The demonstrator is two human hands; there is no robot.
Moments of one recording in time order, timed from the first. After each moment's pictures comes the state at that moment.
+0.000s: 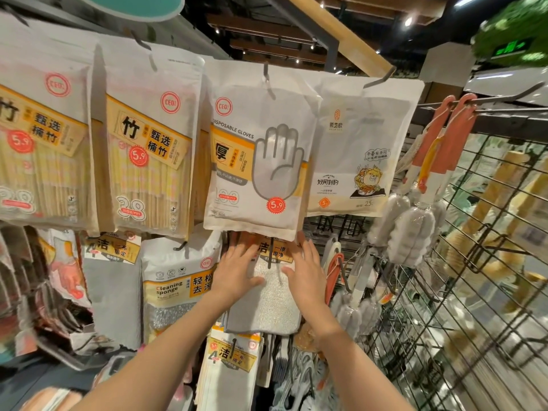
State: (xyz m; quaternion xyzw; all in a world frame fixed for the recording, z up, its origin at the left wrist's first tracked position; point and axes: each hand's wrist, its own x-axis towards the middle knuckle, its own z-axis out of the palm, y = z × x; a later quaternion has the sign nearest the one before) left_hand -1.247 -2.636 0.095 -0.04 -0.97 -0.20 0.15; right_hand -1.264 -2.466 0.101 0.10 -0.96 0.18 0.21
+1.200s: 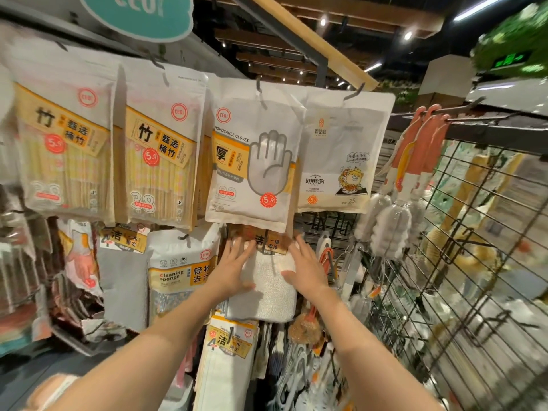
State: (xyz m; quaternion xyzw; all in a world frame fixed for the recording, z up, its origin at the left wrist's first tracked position) left_hand -1.201 -2.633 0.115 -0.06 -0.97 -0.23 0.05; right_hand -1.238 -2.438 0.129 0.16 -0.97 0.17 0.06
